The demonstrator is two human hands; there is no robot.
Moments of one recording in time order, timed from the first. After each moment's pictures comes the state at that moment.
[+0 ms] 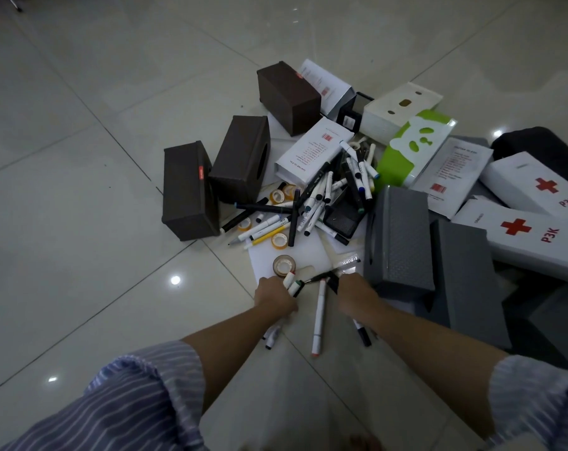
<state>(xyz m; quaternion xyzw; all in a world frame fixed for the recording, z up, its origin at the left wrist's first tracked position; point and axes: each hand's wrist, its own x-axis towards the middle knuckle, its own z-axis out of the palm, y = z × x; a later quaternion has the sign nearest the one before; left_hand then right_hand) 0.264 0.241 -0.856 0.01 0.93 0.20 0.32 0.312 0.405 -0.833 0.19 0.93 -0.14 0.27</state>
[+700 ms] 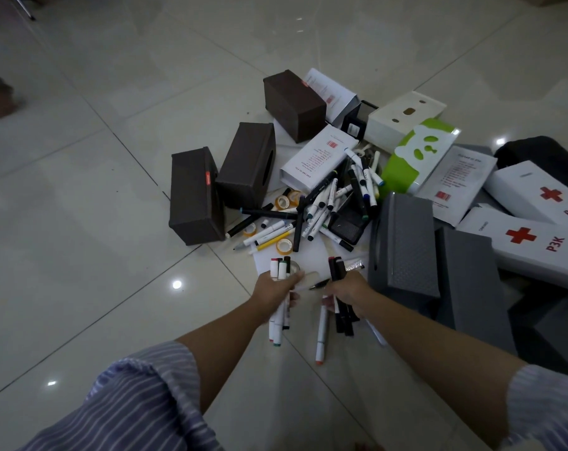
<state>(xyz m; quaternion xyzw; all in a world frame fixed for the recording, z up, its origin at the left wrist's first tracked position) 0.255 0.229 -0.844 -0.14 0.71 0.62 0.31 0.291 0.394 -0.827 0.40 0.70 -0.55 0.23</state>
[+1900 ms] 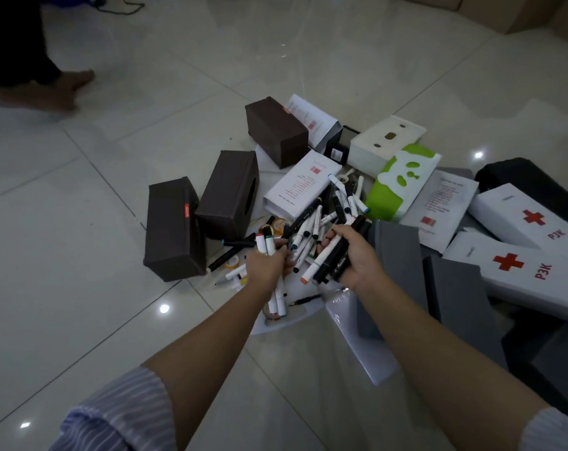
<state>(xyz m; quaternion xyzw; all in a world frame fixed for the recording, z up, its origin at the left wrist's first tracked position) 0.169 0.288 -0.806 -0.16 0.68 0.69 0.16 0.210 0.435 -0.768 0.33 0.36 -0.87 0.01</state>
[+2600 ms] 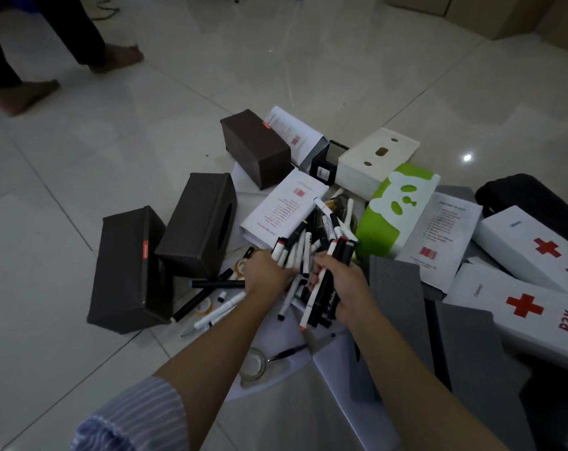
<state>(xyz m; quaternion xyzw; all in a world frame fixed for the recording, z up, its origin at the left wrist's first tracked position) 0.087 0.348 -0.831 0.00 0.91 0.37 0.17 0.166 0.465 -0.793 0.36 0.48 -0.80 -0.02</state>
